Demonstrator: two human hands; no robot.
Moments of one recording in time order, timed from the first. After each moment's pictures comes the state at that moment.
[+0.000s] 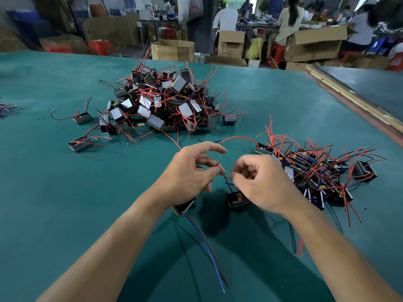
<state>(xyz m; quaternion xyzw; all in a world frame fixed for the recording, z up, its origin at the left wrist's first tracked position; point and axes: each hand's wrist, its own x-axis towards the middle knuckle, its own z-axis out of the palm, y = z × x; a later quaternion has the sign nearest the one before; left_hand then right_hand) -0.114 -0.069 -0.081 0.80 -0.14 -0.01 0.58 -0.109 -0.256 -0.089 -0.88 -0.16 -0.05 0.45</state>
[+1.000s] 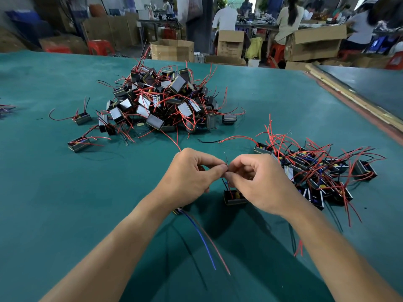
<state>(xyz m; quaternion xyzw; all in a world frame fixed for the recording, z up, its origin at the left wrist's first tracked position) -0.115 -0.073 -0.083 0.84 -0.11 0.03 0.53 -0.111 -0.255 -0.086 -0.86 -0.19 -0.05 0.48</state>
